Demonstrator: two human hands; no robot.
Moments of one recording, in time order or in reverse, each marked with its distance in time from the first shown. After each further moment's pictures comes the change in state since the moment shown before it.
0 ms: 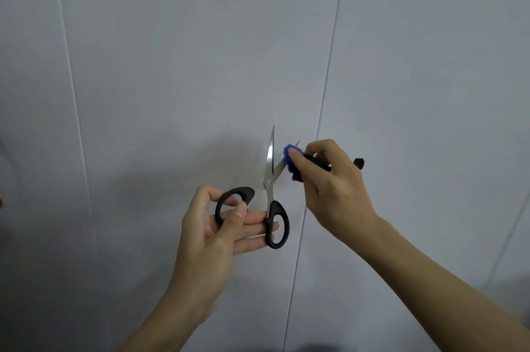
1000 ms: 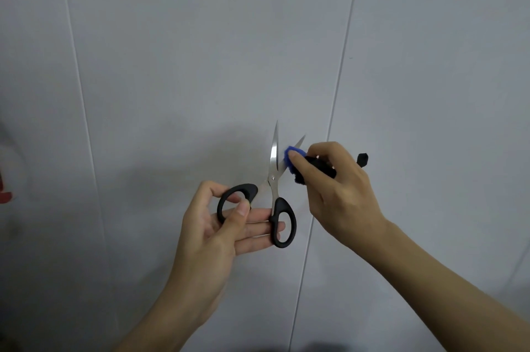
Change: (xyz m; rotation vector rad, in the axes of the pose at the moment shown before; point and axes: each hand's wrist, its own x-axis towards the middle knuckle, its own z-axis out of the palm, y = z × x) left_hand 0.001 0.002 -0.006 -0.053 -0.024 -0.022; right_hand -0.002 -0.006 0.007 -0.009 0.080 -0.154
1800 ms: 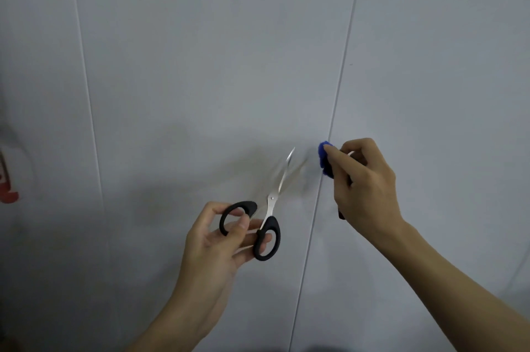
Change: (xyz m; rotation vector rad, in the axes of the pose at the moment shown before) left_hand 0.001 -0.025 -0.010 -0.151 0.101 -0.124; right_hand -0.004 0.019 -0.014 -0.012 0.024 0.316
